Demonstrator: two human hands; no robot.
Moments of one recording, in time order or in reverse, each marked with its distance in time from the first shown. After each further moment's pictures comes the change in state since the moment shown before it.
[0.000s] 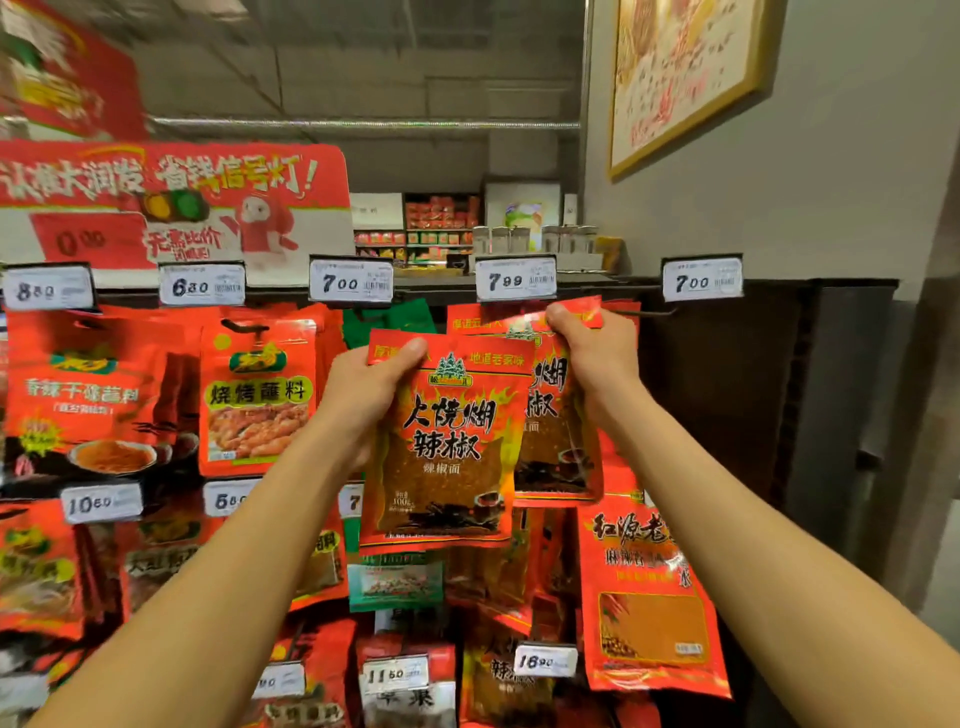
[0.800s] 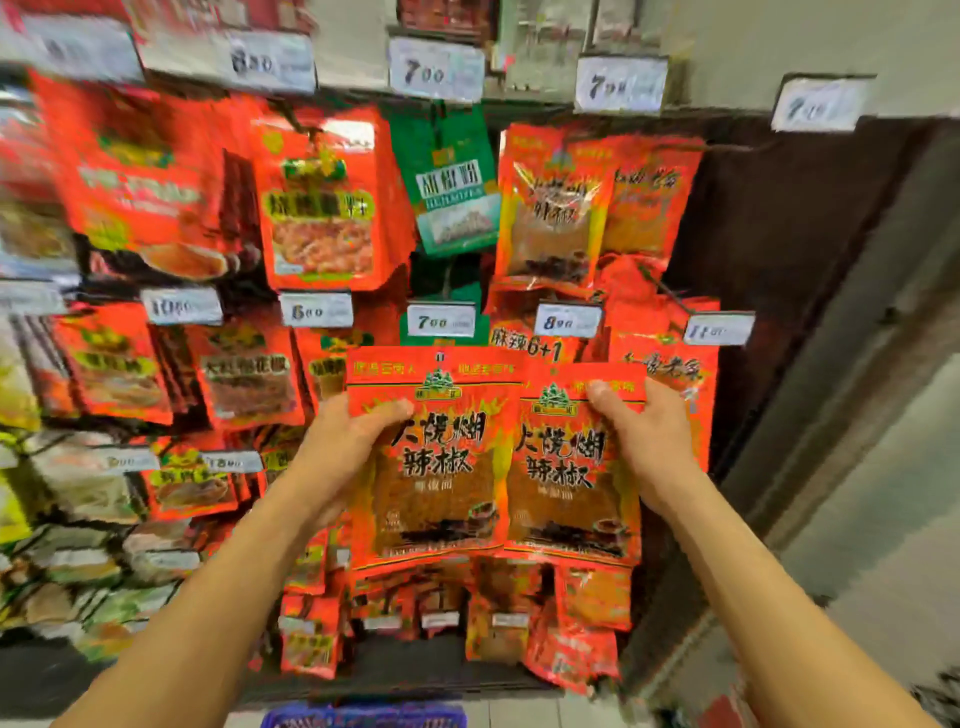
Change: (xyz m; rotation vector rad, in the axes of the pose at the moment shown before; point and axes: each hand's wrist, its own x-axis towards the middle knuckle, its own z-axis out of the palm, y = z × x) left_hand -0.155 -0.110 -0.131 0.009 -0.055 -0.331; right_hand -0.221 0.069 -0.036 -0.263 -0.139 0.210
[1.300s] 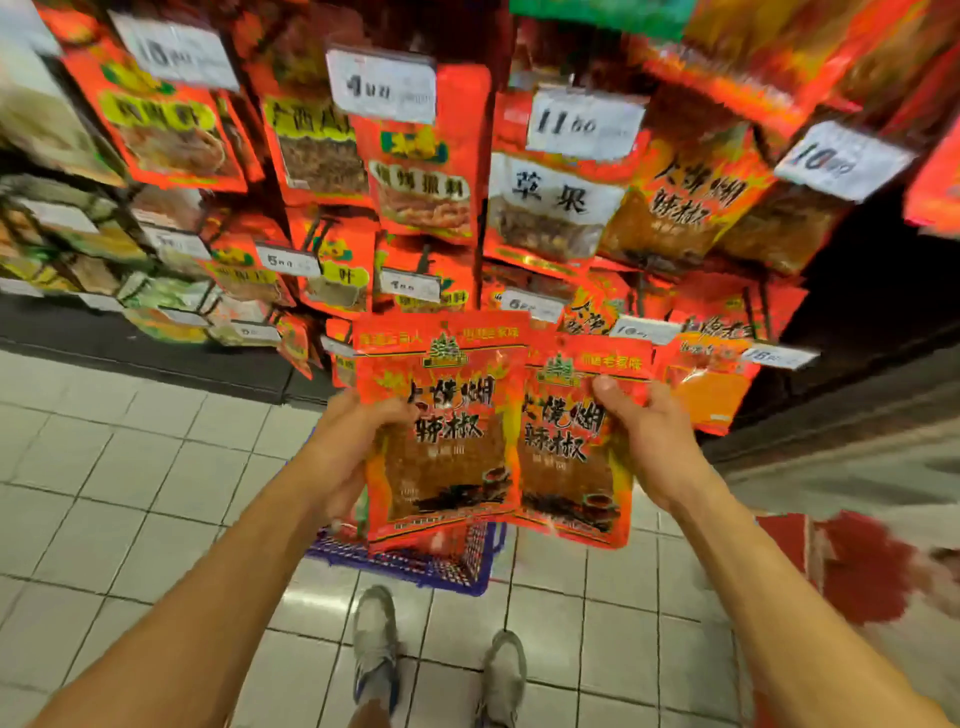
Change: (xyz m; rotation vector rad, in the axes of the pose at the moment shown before) left_hand -0.067 -0.332 -0.094 -0.146 0.254 -0.612; right_hand -0.131 0.305 0.091 0.053 -0.322 0.650
